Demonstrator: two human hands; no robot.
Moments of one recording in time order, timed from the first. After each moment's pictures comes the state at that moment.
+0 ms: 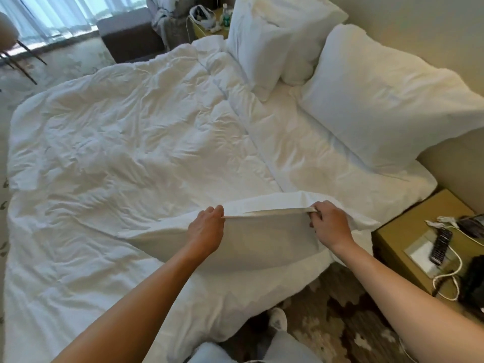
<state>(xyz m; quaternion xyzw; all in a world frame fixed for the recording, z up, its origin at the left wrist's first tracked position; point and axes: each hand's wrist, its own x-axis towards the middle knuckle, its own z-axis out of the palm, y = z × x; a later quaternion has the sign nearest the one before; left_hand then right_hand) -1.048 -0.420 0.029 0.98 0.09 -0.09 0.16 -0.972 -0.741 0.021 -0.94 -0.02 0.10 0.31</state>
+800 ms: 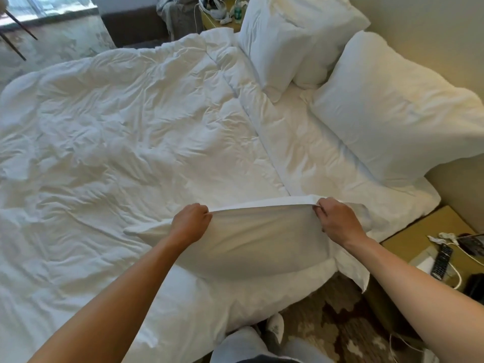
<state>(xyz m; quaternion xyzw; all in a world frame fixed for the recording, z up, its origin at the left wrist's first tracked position) -1.013 -0.308 0.012 0.97 0.12 -0.13 0.18 -0.917 -0.697 0.024 -0.97 -0.12 0.10 0.19</state>
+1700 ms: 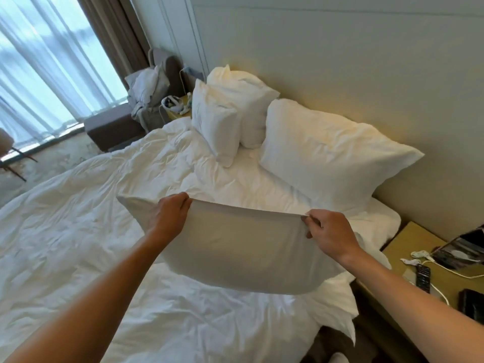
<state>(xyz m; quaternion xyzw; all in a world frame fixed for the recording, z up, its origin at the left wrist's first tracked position) -0.853 -0.476 0.192 0.99 0.05 0.08 0.14 -0.864 -0.868 0.131 -0.92 -0.07 -0.03 0.37</state>
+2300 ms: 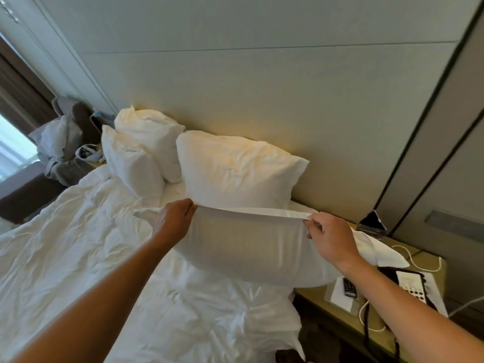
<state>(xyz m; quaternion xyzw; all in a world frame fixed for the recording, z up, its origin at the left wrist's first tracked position) -0.707 -0.784 0.191 0.99 -0.09 0.05 0.11 -0.859 -1.141 0.131 -0.90 0.12 -0.12 0.41</state>
